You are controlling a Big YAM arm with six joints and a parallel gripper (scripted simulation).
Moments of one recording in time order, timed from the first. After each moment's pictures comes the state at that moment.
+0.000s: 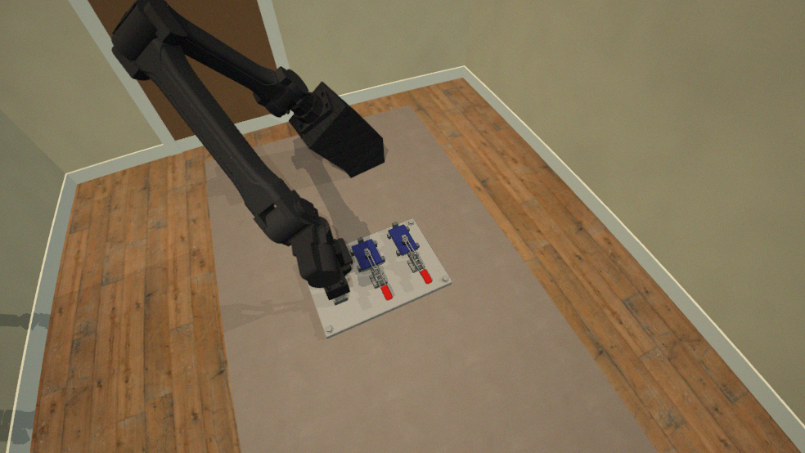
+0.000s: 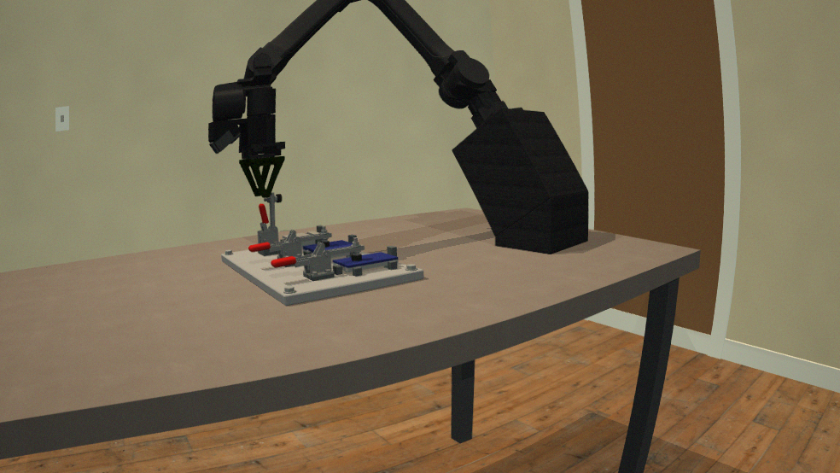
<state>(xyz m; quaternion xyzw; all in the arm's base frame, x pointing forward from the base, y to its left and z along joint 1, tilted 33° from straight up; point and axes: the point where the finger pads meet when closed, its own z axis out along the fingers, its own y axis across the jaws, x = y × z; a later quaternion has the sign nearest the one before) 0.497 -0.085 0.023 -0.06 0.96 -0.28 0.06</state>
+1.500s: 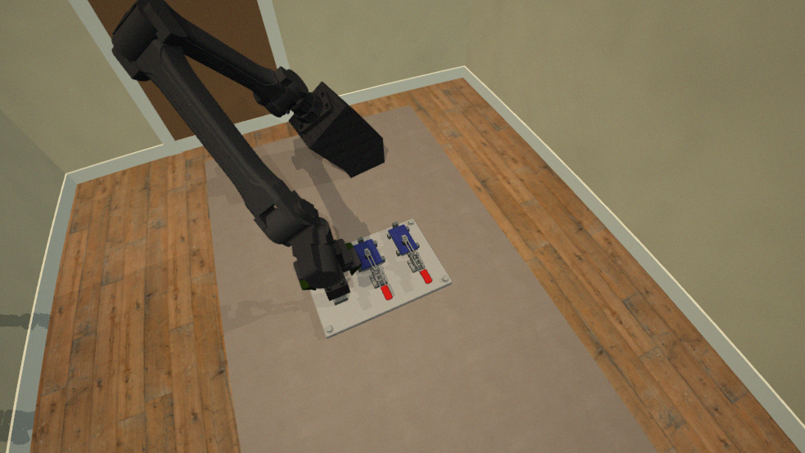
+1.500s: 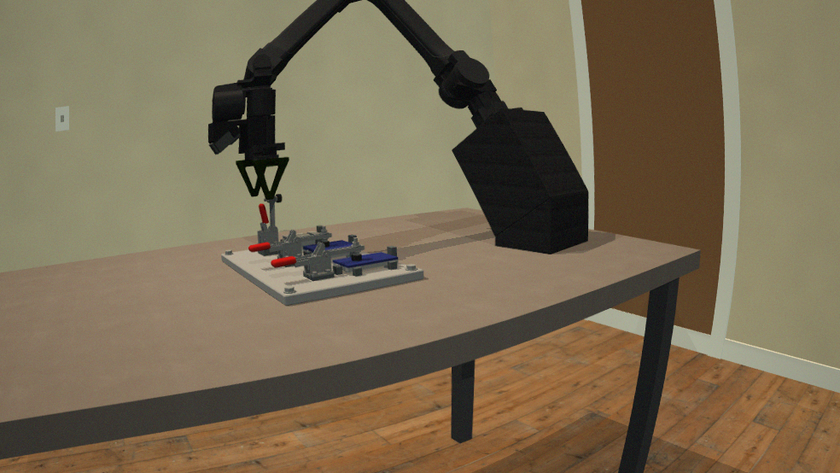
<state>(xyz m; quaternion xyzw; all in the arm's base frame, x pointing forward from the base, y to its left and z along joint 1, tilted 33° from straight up) 0.498 -0.086 0.022 -0.06 0.96 -0.28 0.06</state>
